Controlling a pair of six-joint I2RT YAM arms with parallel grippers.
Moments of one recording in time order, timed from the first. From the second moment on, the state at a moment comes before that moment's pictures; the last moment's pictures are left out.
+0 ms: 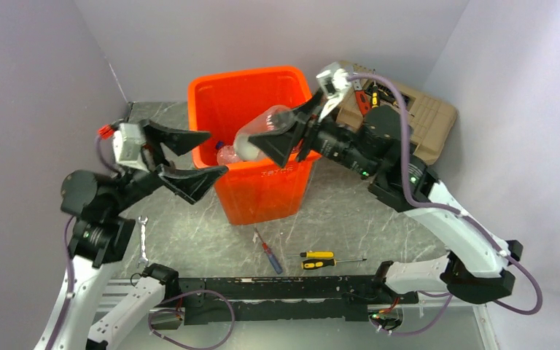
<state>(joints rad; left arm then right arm) -0.34 0.72 1.11 0.05 0.78 -0.43 0.98 1.24 1.68 -0.30 -0.15 0.36</state>
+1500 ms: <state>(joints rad) -0.34 0.95 1.51 -0.70 -0.14 -0.49 0.84 1.67 2.16 -0.71 0.13 0.21</state>
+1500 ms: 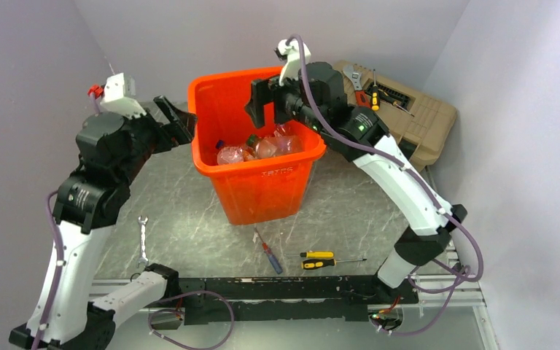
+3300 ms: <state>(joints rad) -0.34 1.21 1.76 -1.12 -0.61 -0.23 0.63 0.93 0.77 -0.14 0.27 0.64</state>
